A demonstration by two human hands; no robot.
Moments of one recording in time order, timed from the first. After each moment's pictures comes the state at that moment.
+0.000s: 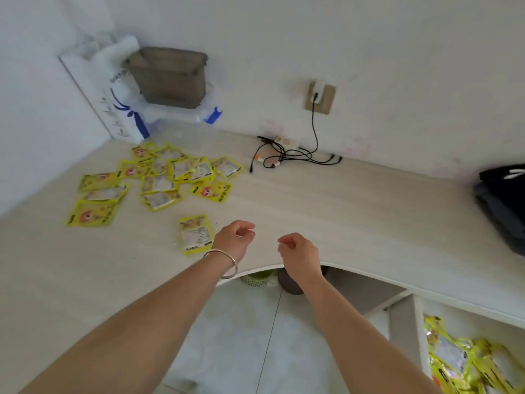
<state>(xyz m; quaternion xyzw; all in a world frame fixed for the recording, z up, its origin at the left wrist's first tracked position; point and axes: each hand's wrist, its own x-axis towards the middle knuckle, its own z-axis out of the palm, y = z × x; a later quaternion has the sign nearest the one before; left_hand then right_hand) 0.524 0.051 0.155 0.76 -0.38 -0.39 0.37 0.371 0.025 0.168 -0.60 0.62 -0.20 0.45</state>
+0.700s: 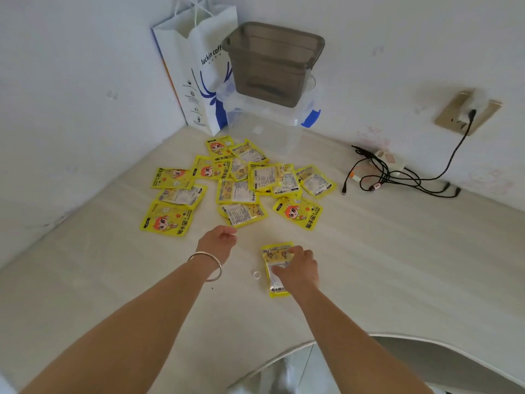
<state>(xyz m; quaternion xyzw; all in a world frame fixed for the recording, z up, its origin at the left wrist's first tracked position) 0.785 0.059 0.108 0.83 -0.21 -0.37 0.37 0.616 -0.009 0.102 -0.71 0.61 0.05 0.36</state>
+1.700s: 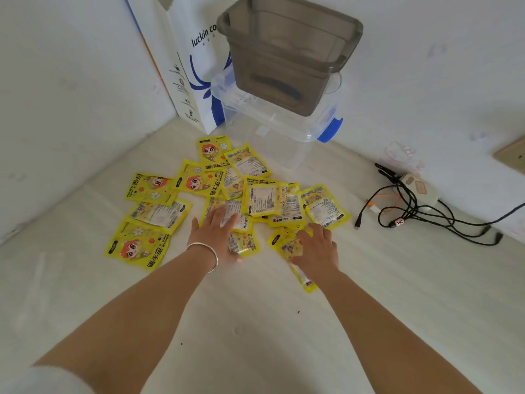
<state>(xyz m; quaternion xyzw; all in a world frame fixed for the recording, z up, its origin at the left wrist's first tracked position) 0.844 -0.054 0.074 0.84 -0.48 -0.23 -0.13 0.653 -0.171 0.090 -0.87 0.44 0.16 0.16</state>
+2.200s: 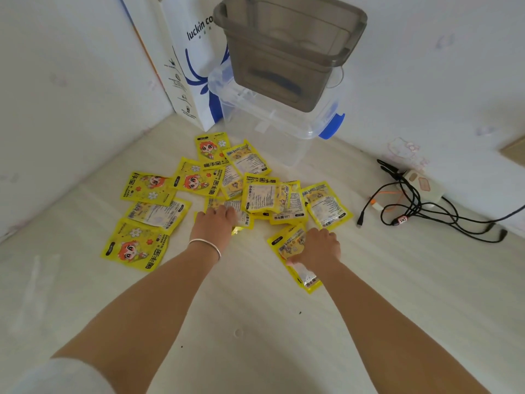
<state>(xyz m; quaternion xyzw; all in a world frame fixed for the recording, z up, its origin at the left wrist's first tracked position) 0.844 -0.071 0.077 0.84 -0.52 -0.07 -0.16 0.668 -0.183 0.088 -0.80 0.52 0.24 0.17</state>
